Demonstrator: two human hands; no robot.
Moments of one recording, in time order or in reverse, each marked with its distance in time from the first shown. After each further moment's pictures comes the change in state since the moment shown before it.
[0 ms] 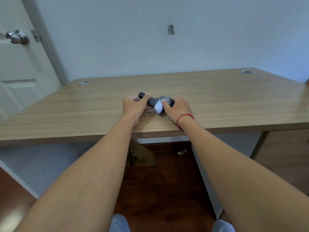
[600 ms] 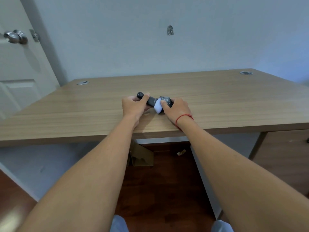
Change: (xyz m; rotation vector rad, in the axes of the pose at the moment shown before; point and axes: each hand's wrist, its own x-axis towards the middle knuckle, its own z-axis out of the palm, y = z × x) left_hand 0.002 -0.005 0.004 -0.015 0.037 0.023; right_hand -0.006 -0.005 -0.004 -0.021 -0.011 0.017
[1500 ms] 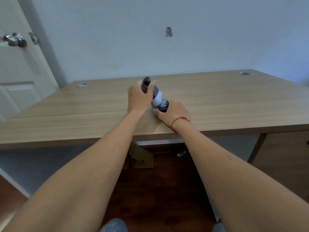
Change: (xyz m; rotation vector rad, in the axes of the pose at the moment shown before) left_hand 0.010 0.022 0.018 0.456 0.045 0.557; right_hand -0.015 -0.009 -0.007 -0.200 -0.021 -0.100
